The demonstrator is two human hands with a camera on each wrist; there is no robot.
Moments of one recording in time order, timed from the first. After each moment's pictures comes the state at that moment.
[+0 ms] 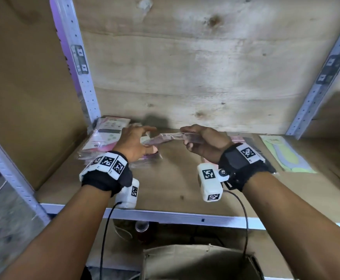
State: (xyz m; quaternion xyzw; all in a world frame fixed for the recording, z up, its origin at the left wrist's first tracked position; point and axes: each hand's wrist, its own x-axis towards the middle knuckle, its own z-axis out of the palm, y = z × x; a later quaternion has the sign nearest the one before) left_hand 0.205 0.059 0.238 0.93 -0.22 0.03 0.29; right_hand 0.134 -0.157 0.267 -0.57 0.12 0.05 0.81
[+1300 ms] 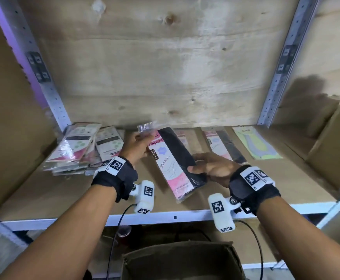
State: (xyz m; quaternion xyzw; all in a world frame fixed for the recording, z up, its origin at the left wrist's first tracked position) left_hand 0.184 -0.050 0.216 0.71 -0.09 -0.08 0.69; right_hand 0.055 -0.252 0.210 -0.74 0.10 0.10 0.65
